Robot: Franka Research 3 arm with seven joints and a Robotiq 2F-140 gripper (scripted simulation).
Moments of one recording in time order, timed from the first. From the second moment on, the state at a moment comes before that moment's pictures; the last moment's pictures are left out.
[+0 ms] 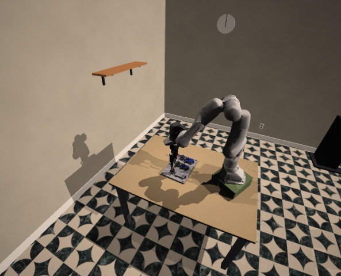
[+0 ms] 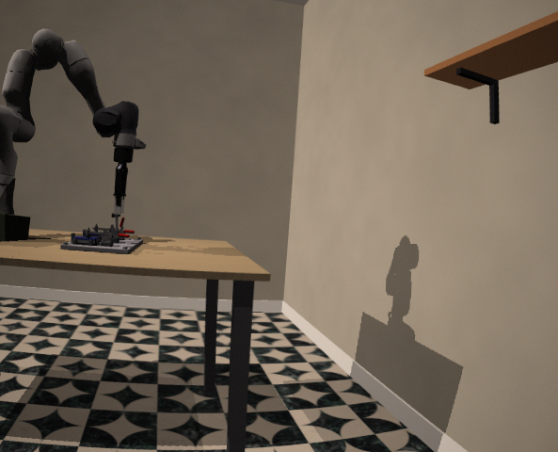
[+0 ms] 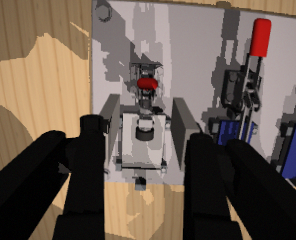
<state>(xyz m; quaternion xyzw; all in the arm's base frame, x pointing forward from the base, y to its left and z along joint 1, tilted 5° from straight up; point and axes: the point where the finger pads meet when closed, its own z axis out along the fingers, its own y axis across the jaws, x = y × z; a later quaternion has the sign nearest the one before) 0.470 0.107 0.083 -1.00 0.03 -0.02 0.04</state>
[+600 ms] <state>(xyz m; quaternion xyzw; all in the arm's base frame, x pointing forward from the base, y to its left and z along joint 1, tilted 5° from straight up) 0.470 0.107 0.083 -1.00 0.03 -0.02 0.04</state>
